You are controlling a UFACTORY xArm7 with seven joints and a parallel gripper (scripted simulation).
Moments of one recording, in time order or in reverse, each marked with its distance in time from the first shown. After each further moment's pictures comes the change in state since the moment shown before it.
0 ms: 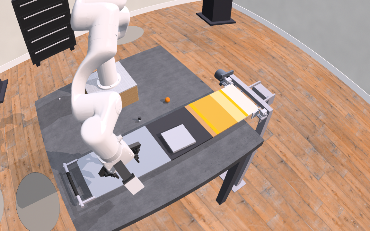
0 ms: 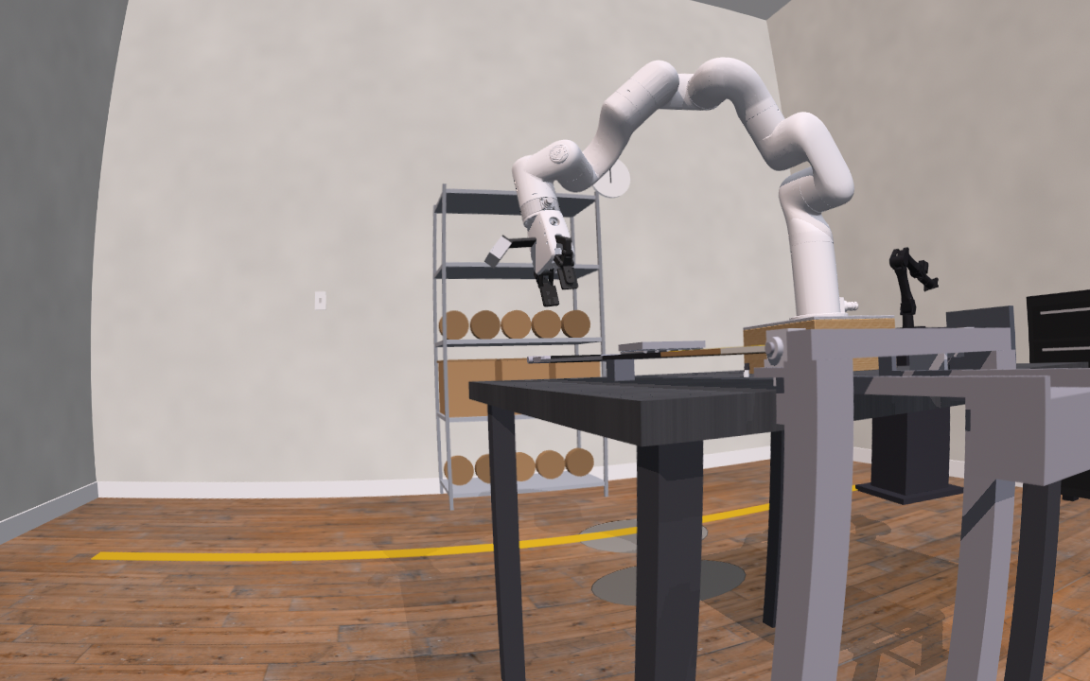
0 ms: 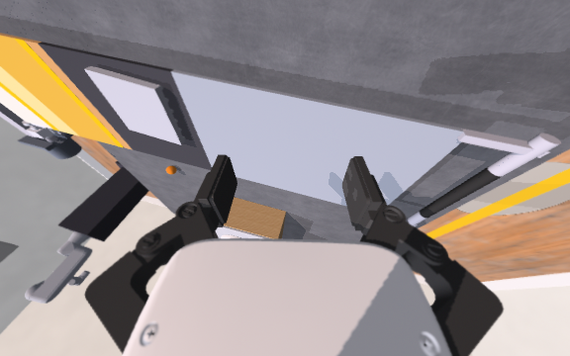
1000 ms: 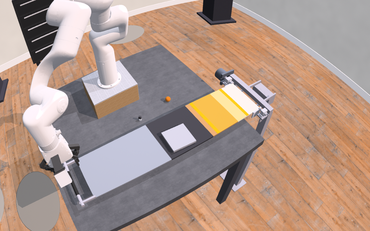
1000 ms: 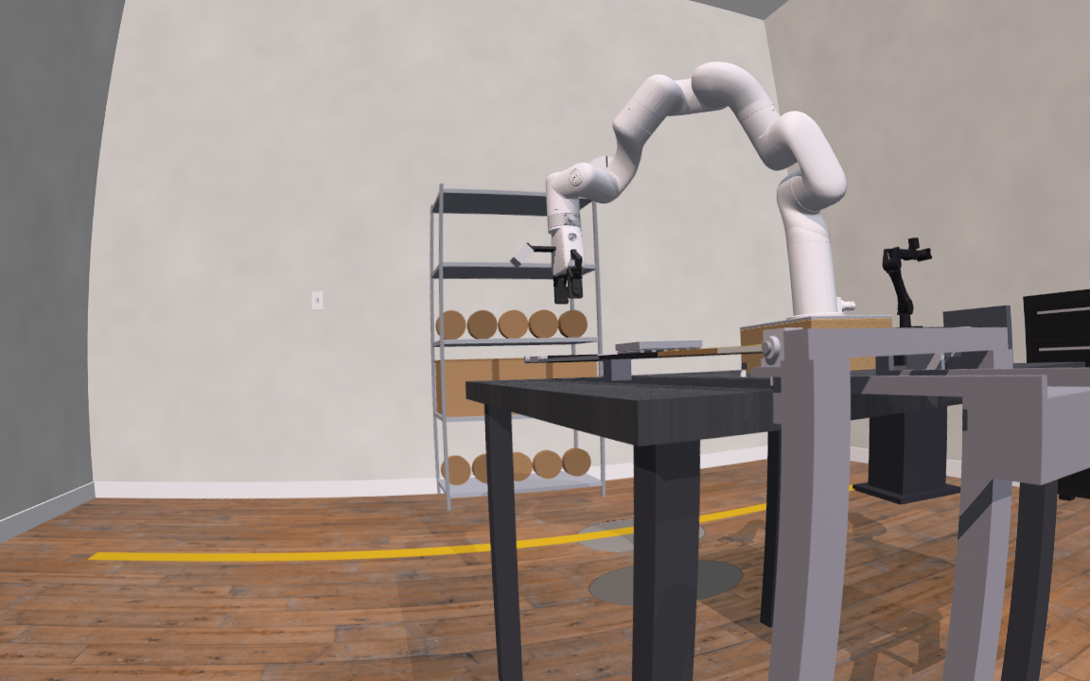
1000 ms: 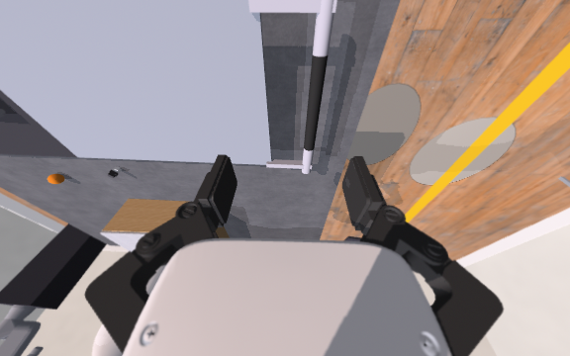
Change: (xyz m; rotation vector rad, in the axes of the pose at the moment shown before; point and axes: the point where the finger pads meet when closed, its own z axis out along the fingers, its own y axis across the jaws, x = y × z) arm -0.114 0.184 -0.048 -0.199 0.106 0.084
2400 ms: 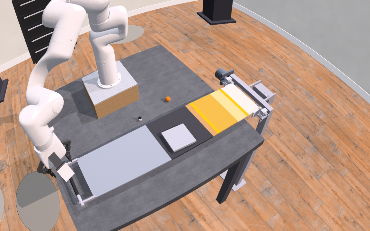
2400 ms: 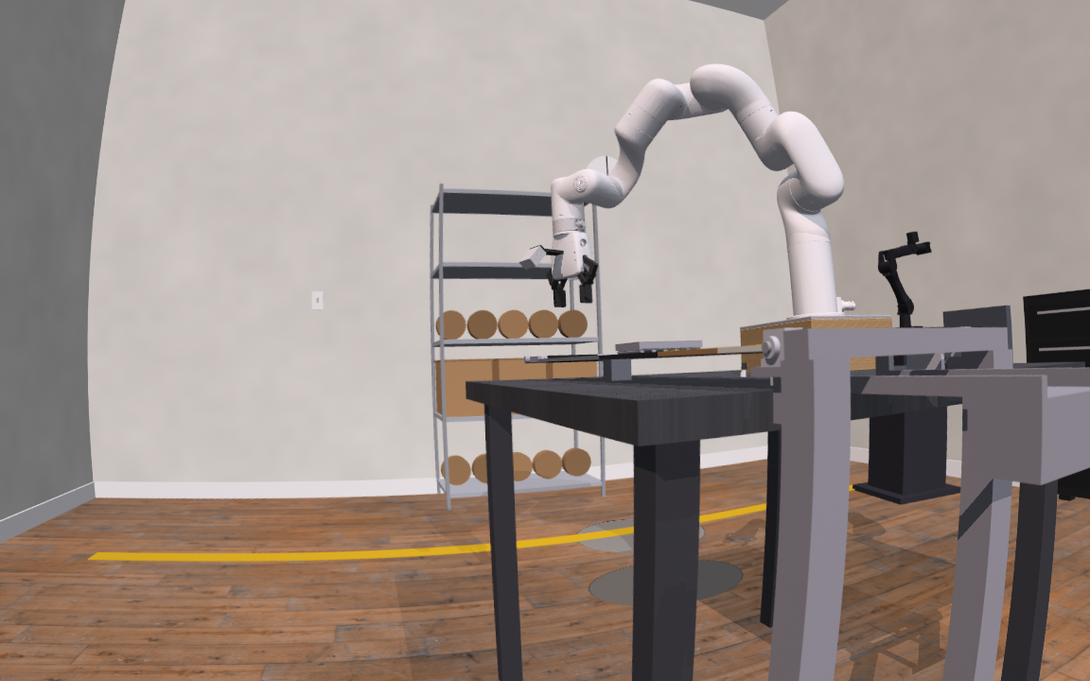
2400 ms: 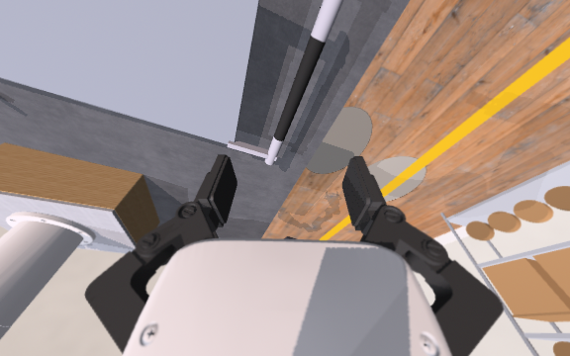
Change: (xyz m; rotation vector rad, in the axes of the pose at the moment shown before) arm -0.018 0.023 0.006 -0.027 -0.009 -0.346
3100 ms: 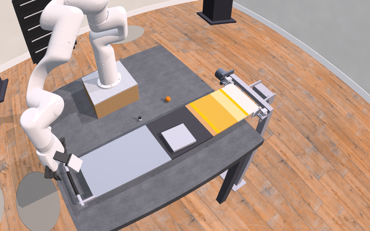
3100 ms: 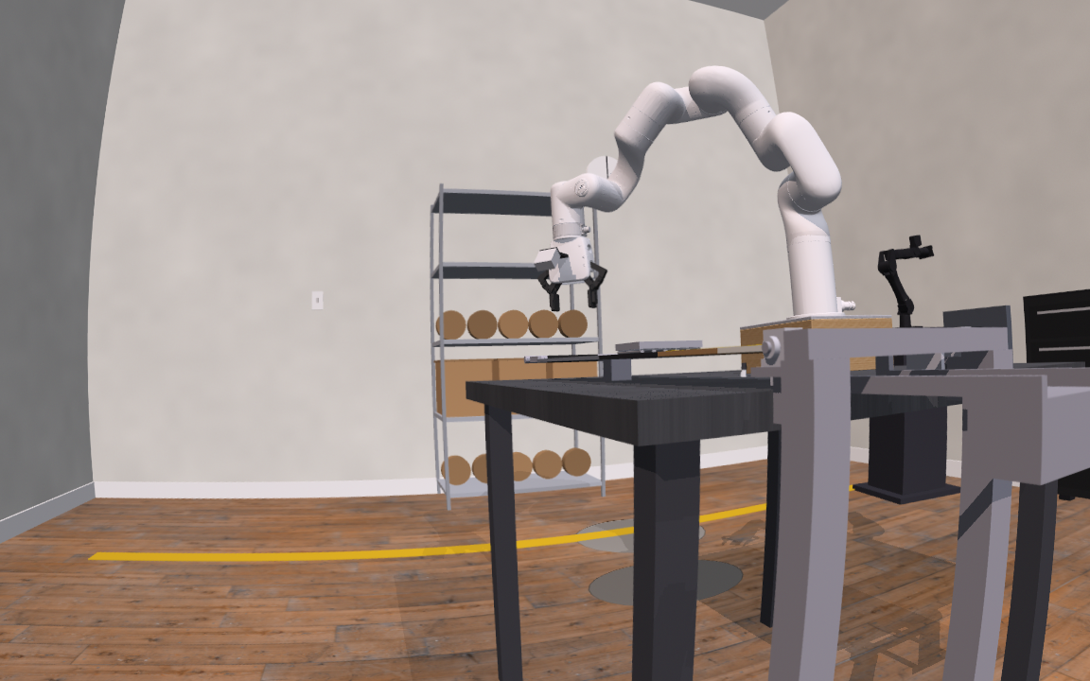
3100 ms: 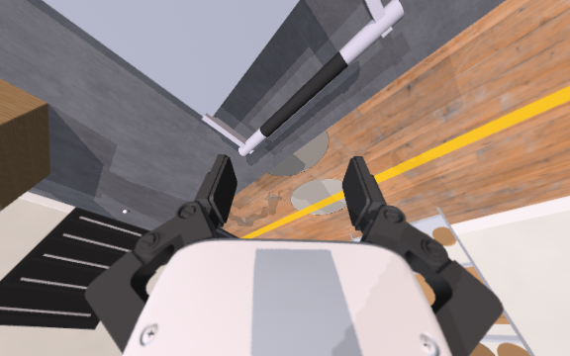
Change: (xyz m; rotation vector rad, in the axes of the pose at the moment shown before) arm -0.002 0.000 0.010 0.005 -0.011 -0.443
